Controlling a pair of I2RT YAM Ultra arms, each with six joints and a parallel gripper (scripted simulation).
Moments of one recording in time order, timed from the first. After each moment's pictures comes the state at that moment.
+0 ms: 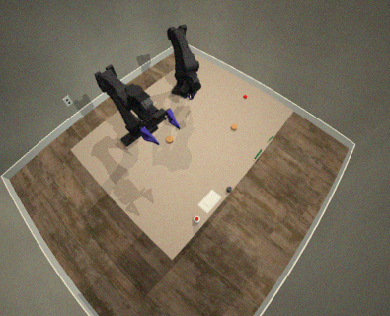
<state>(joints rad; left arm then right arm) -0.81 1.33 0.84 -1.11 0.00 0.81 0.00 1.05 1.05 0.00 0.00 0.00</state>
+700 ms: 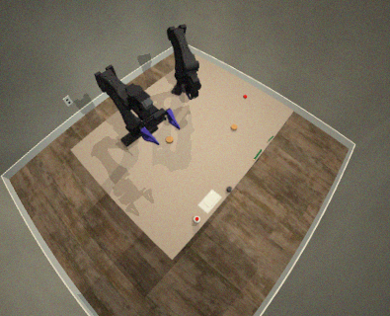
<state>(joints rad) -0.81 1.32 0.83 -1.10 0.00 0.10 0.00 1.05 1.05 0.00 0.00 0.00</state>
